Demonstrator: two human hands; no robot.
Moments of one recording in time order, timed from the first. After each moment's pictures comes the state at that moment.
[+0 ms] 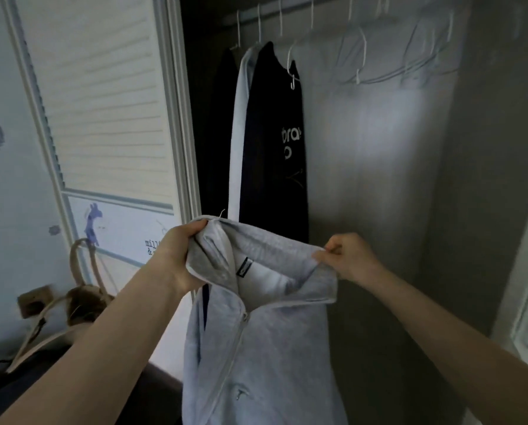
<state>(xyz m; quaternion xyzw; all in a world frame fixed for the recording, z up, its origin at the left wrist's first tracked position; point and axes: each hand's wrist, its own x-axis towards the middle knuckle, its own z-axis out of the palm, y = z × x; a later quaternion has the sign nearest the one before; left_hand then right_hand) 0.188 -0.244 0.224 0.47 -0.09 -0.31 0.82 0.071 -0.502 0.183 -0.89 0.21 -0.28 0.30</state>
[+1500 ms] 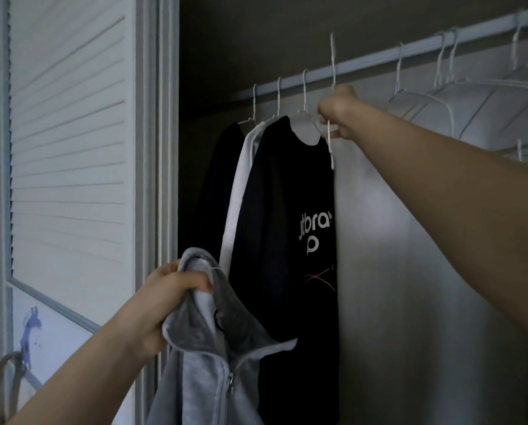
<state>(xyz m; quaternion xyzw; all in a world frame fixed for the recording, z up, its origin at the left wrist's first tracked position) 0.357 -0.337 0.314 0.60 -0.24 -0.13 0.75 0.329 -0.594 0.563 -0.75 0.12 -0.49 0.43</state>
